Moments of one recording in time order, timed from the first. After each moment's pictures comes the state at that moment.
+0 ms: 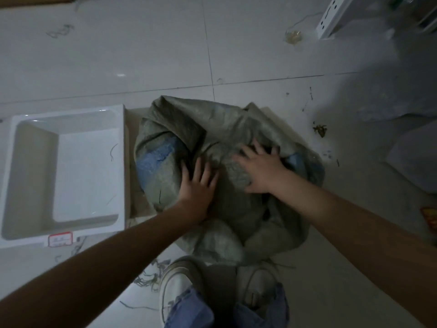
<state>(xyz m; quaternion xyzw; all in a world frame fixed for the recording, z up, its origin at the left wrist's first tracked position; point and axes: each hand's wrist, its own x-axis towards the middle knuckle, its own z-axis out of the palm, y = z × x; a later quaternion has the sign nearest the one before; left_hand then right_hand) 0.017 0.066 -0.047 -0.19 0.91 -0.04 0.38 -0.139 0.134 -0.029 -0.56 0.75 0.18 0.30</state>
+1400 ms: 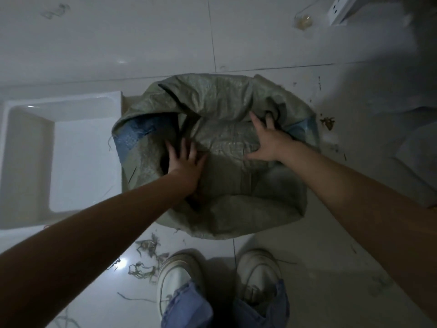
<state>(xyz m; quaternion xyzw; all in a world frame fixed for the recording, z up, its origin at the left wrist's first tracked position) 0.011 0.025 -0.063 -0.22 0.87 -0.06 0.44 -0.185 0.113 -0.058 -0.44 0.82 0.03 0.37</state>
